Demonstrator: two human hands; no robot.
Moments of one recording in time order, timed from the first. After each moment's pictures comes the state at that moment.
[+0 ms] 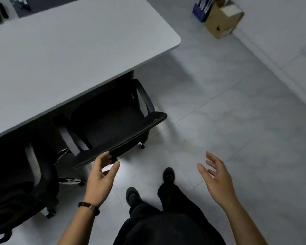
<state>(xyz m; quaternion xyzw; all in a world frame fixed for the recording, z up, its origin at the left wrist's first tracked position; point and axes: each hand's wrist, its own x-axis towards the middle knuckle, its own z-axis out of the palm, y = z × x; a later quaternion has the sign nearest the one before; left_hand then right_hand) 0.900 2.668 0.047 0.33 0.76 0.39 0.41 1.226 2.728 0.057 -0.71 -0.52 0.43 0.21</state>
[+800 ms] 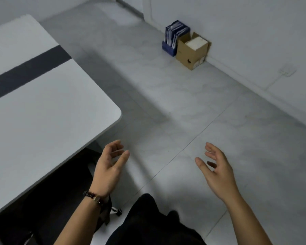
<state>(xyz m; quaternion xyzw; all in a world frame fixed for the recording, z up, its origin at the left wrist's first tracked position) 1.145 3.160 0.120 0.43 0.68 0.42 0.42 1.448 3.170 0.084 -0.66 -0.51 0.43 0.35</state>
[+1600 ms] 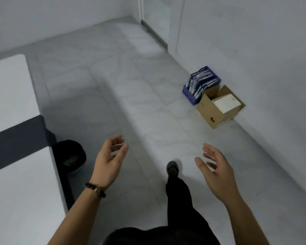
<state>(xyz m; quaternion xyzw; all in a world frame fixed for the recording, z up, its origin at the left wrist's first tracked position) 1.041 3.849 0.103 0.41 0.71 0.45 0.34 1.345 3.897 0.080 -0.60 -0.59 0.43 0.32</state>
